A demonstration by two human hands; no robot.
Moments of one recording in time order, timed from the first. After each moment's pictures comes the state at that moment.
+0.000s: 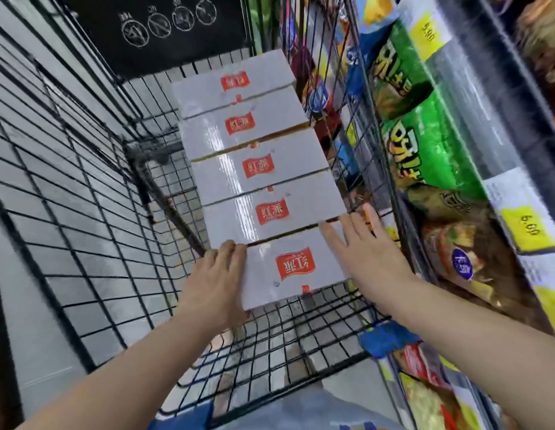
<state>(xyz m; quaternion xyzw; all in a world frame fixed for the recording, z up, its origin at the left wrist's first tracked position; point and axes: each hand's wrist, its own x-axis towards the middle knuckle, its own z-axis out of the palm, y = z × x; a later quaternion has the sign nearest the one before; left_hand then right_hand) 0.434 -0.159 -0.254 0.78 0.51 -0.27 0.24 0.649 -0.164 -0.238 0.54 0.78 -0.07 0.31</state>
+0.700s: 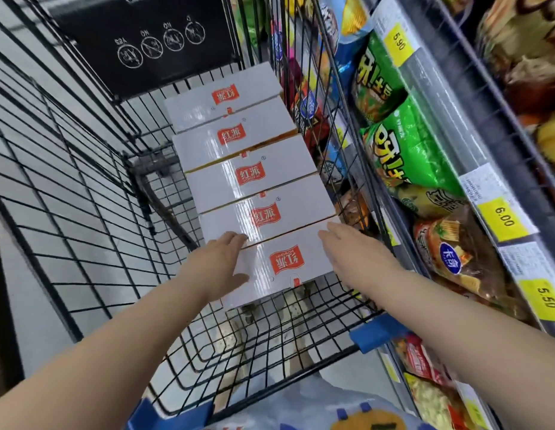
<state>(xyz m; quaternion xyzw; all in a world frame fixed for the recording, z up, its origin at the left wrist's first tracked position) 0.445 -0.121 -0.230 0.78 0.47 -0.27 0.31 0.653 -0.165 -0.225 0.62 0.68 -0.33 0.23</state>
